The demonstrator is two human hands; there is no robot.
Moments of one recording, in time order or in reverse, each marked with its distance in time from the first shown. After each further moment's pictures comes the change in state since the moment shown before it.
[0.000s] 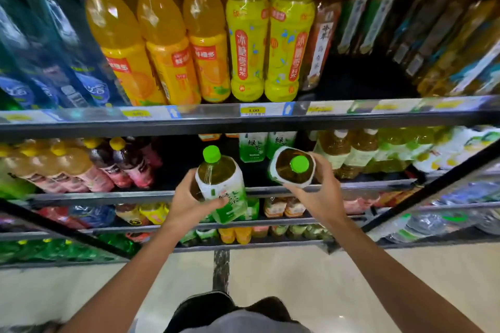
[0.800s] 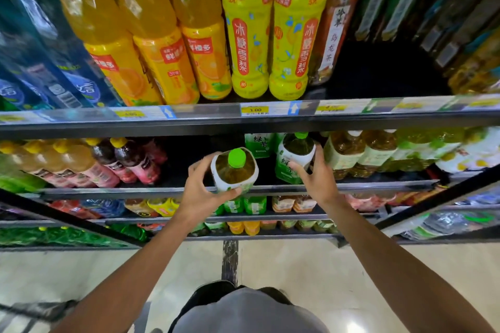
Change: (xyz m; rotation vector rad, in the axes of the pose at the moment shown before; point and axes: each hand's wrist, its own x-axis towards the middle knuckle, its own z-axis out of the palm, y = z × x) left_hand 0.027 -0.004 0.018 0.149 0.007 0.176; right_hand 0.065 0.066 0.031 -0.168 -0.119 0.120
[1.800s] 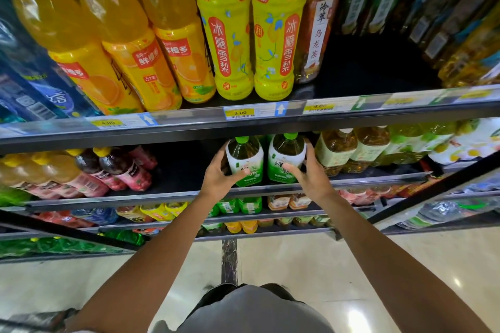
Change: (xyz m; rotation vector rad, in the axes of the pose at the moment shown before) left_hand 0.068 -0.038 0.063 -0.149 -0.089 -0.200; right_hand 0.005 0.002 -0.007 0.146 -0.142 0.068
